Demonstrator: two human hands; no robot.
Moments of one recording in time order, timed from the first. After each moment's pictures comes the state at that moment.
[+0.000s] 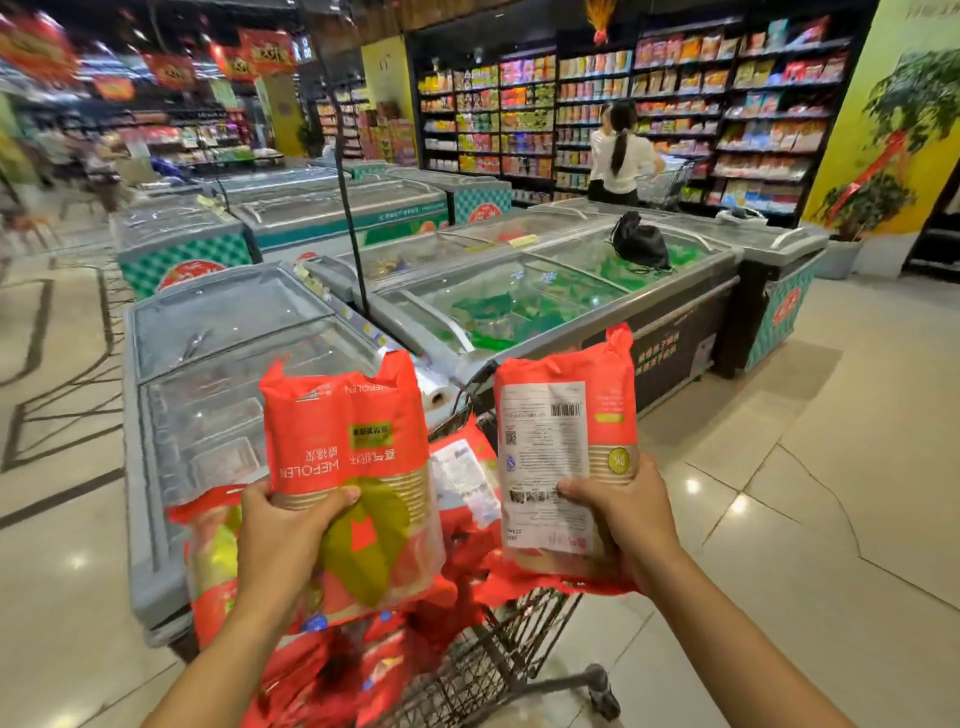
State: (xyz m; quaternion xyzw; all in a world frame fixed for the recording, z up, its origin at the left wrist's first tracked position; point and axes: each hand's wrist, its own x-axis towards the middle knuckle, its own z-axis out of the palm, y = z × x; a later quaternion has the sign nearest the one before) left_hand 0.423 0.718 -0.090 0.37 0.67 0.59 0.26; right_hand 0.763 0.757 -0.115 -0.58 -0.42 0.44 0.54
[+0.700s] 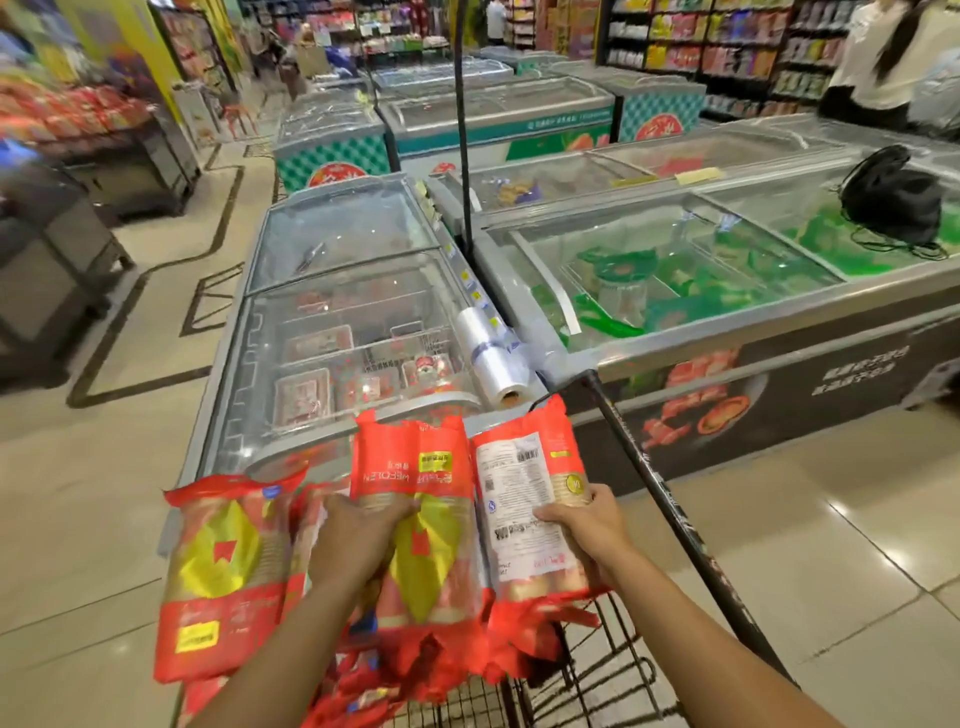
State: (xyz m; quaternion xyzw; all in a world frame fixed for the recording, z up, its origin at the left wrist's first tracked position) left_hand 0.458 0.928 -0.182 0.21 0.87 0.36 0.25; right_hand 0.709 1.067 -0.251 -0.59 -0.47 0.59 0.28
